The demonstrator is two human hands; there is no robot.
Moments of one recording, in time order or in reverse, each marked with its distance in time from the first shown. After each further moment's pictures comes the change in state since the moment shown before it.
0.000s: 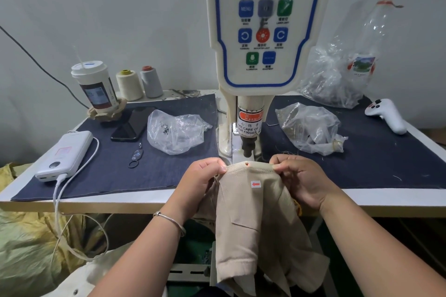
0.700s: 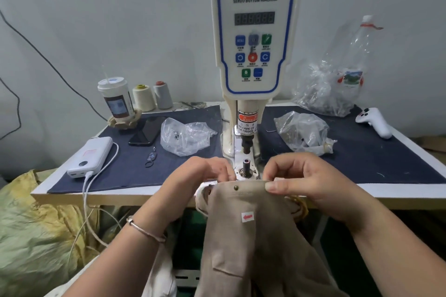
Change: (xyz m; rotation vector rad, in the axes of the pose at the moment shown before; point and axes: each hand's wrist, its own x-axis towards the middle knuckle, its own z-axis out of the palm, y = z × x) left_hand -0.081 0.114 0.023 0.467 -0.381 -0.180; right_hand -0.115 -0.075 0.066 -0.432 -0.295 -0.258
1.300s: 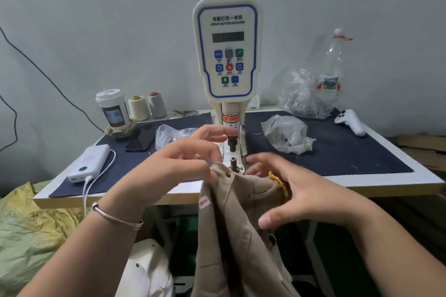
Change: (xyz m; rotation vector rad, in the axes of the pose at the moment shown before) left_hand -0.060 0.040 0.001 -0.053 0.060 0.445; right_hand -0.049 -0.017 0.010 -0.381 0.002 0.110
